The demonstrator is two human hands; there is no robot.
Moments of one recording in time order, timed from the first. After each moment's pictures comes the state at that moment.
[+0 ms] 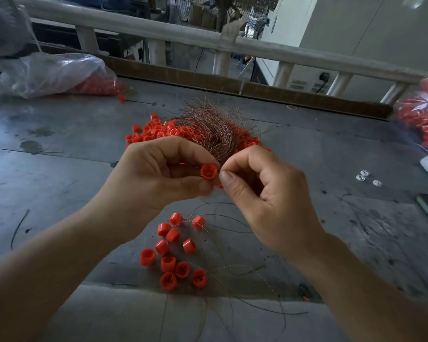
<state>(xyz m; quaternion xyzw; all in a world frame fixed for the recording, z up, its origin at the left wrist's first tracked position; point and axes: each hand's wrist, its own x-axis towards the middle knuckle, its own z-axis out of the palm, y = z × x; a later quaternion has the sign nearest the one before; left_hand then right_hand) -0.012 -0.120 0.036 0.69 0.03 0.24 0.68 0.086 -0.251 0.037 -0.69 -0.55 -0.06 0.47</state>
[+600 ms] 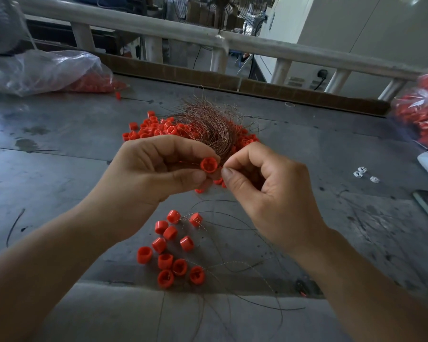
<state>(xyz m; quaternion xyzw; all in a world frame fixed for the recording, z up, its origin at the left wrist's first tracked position) -0.013 -0.116 0.035 0.68 0.02 0.22 0.70 0.087 -0.255 0.042 -0.70 -0.53 -0.05 0.47</state>
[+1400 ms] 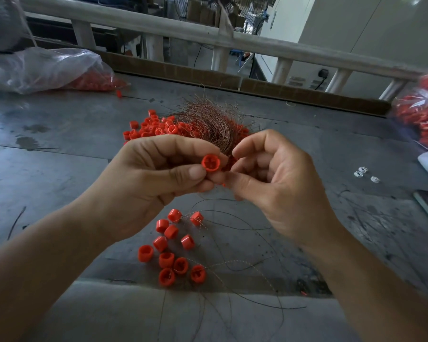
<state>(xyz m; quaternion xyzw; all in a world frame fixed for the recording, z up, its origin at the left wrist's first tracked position) -0.016 -0.117 0.037 0.59 -0.02 0.18 0.79 0.088 -0.258 0.049 -0.67 -0.47 0.12 0.57</state>
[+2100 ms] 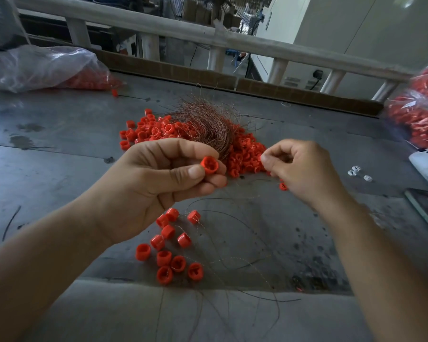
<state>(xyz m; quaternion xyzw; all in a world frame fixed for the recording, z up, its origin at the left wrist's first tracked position) -0.016 -0.115 0.035 0.56 -0.01 0.13 0.82 0.157 -0.264 0.032 -0.85 -0.36 -0.02 0.39</state>
